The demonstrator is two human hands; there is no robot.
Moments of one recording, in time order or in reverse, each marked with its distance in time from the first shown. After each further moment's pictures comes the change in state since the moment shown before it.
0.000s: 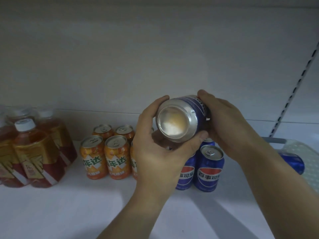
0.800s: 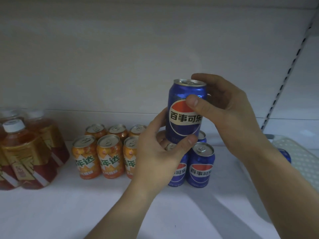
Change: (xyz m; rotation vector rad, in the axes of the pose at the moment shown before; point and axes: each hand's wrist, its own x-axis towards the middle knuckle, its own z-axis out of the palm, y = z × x) left_hand -0.004 -0.009 0.001 0.179 -0.260 -0.332; right_hand -0.014 -0.006 -0.021 -0.168 0.025 -0.464
